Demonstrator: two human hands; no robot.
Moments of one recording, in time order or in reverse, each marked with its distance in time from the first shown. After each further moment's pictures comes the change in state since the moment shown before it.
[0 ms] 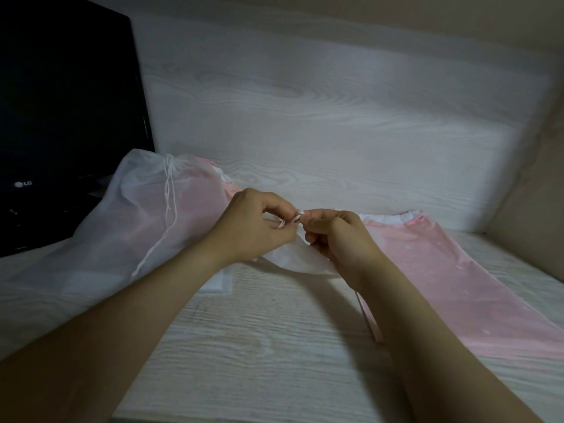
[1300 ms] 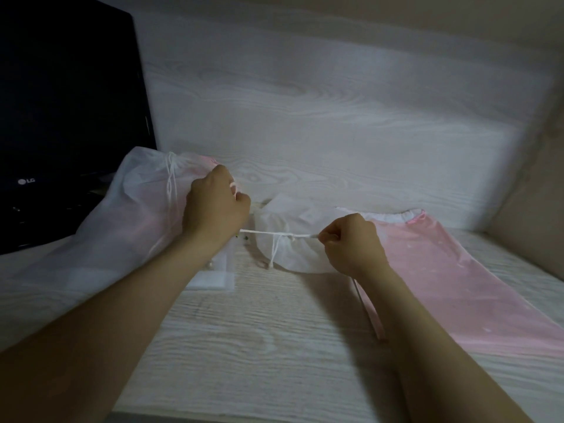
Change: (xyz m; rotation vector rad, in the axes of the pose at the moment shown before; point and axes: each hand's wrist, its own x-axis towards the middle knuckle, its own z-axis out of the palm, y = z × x) left_hand 0.009 -0.025 -0.029 0.496 0.439 -0.341; right_hand 0.014 0.023 -0.019 -0.938 0.285 -0.011
